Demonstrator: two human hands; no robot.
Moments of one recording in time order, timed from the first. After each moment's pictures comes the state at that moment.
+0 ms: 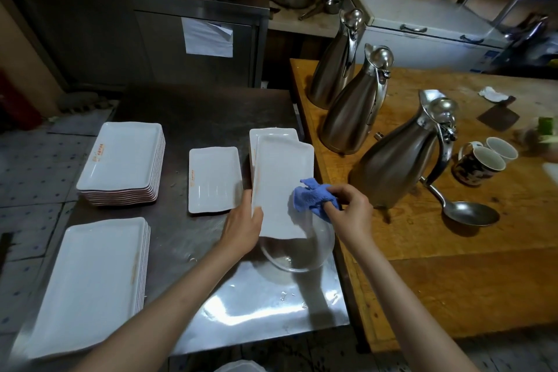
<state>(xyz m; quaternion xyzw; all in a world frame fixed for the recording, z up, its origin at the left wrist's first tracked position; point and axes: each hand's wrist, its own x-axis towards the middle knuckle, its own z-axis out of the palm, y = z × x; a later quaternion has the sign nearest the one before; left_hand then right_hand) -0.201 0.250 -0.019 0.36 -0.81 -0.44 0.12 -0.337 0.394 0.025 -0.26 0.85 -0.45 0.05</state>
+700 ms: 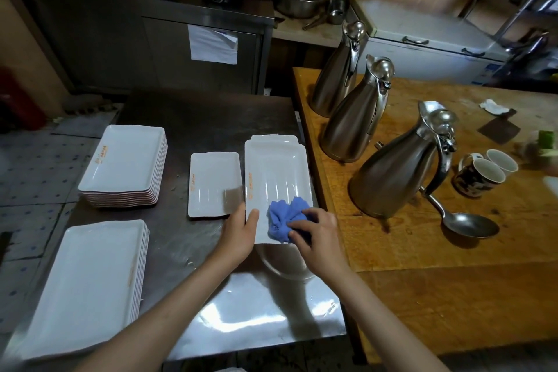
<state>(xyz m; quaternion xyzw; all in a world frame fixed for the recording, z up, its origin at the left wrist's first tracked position) -0.196 0.253 -0.022 0.38 -0.71 -0.56 0.17 -0.302 0.393 -0.008 -0.44 0.85 -0.30 0.03</state>
